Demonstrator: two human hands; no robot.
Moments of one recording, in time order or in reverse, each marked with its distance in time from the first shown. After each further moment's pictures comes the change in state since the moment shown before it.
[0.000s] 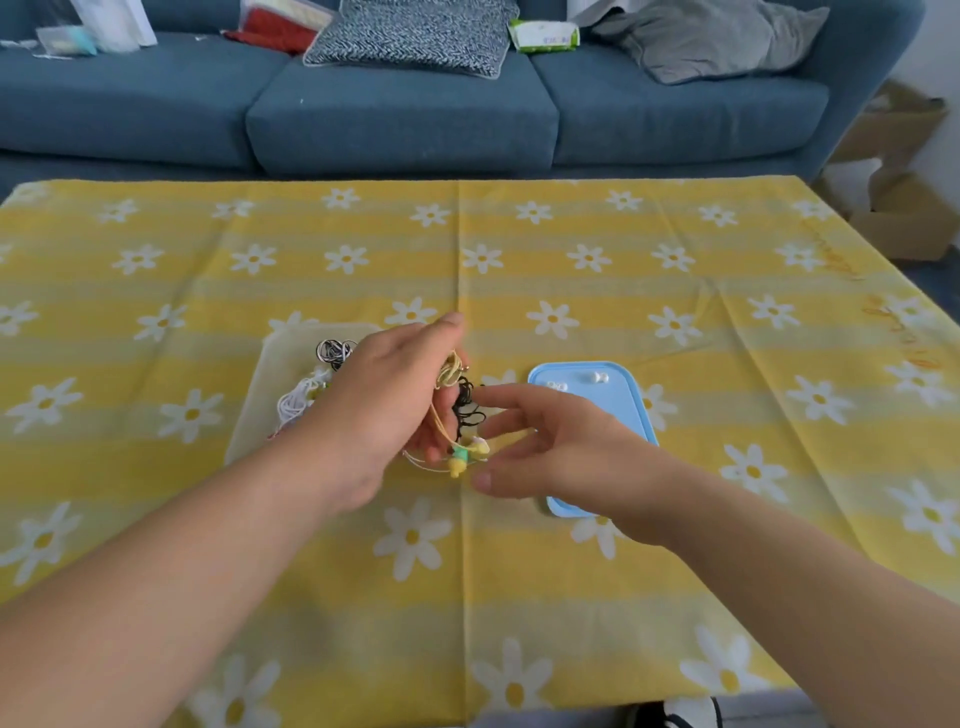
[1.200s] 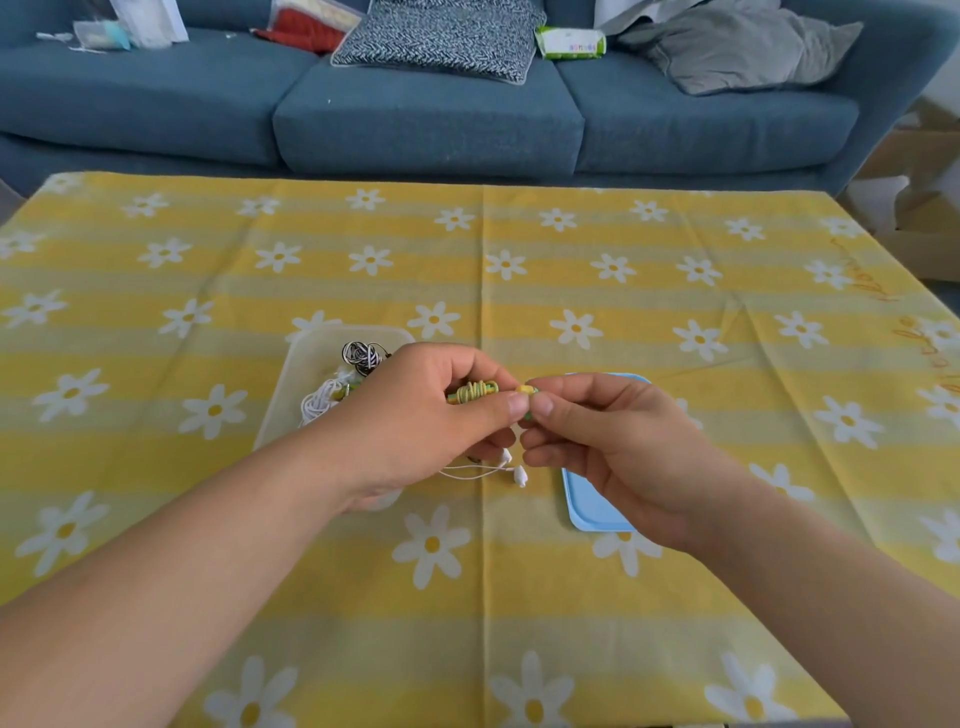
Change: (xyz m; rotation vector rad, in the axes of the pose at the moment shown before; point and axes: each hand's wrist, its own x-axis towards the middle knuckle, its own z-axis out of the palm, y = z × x) left_hand 0.000 -0.006 -0.014 0.141 -0.215 0.058; right_hand 0.005 -0.005 -0.006 0.611 0.077 -0.104
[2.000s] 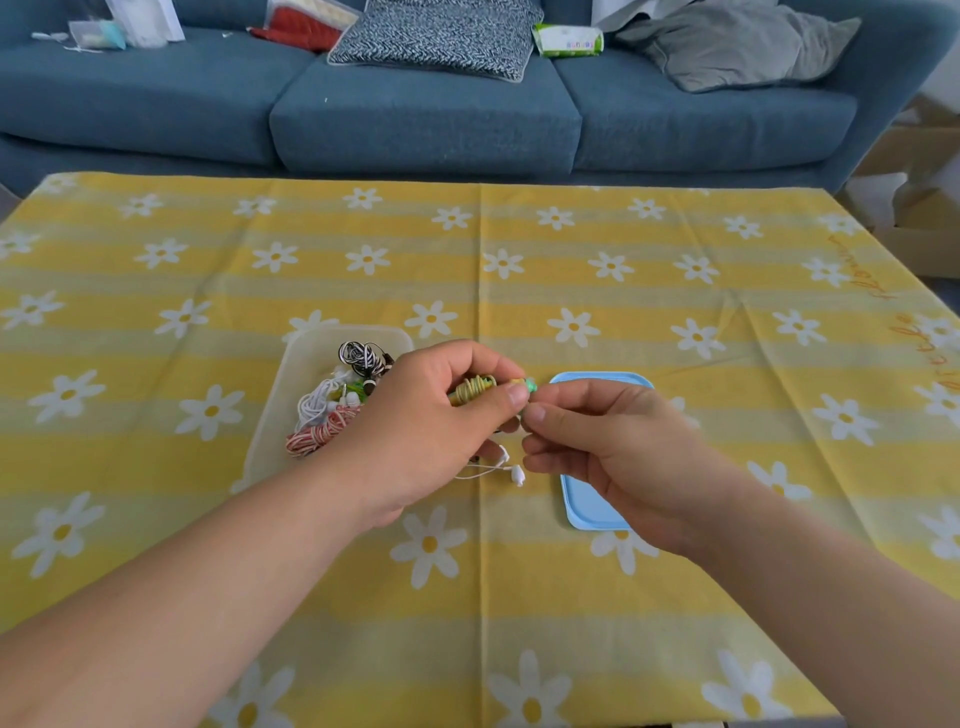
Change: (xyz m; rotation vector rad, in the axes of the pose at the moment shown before) left_hand 0.005 -0.014 0.013 -0.040 0.113 0.074; right_hand -0.001 0.003 -0.002 -0.078 0.057 0.016
